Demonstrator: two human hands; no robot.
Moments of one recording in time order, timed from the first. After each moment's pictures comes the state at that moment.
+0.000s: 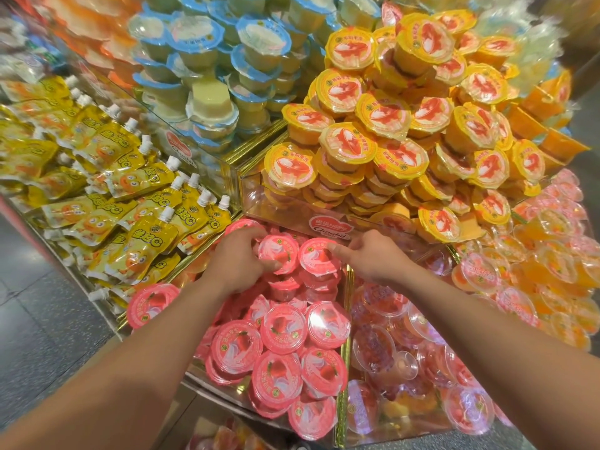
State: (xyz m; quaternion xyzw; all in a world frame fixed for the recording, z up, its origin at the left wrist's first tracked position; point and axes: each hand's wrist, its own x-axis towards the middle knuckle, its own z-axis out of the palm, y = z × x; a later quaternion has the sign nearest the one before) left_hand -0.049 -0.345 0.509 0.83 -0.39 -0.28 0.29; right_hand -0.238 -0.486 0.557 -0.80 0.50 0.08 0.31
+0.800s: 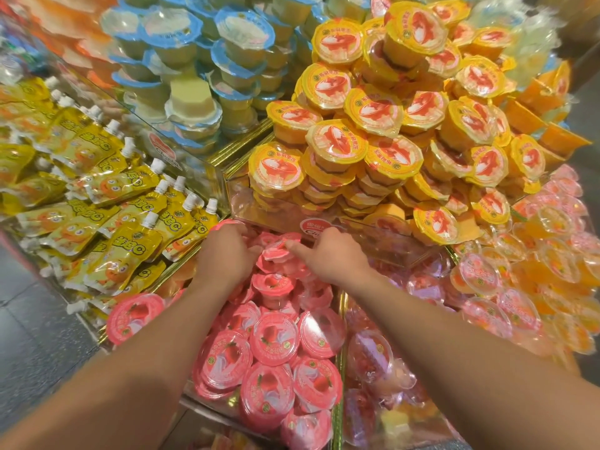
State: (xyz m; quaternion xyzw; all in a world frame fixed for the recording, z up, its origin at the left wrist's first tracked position) left_hand -0.042 -0.372 0.487 0.88 -0.35 -0.18 0.27; right_hand -0.193 -0.474 0.530 -0.81 0.51 0.05 0.29
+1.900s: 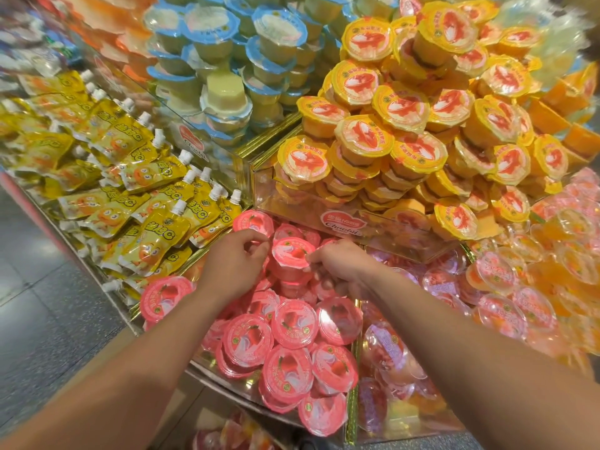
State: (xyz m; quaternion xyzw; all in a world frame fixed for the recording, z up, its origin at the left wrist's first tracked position) left_hand -0.049 -0.319 0.500 0.83 -0.36 -0.20 0.38; right_hand -0.191 -0.441 0.541 -0.59 0.56 0.09 0.58
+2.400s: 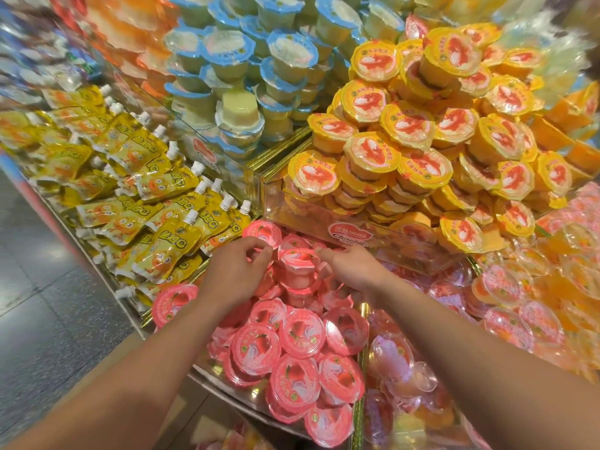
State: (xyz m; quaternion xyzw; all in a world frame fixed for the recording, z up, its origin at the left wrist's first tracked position) left_hand -0.041 -0.310 0.509 0.83 -0.36 -0.19 0.37; right_hand -0.194 -0.441 0.557 -0.65 0.55 0.07 0.52
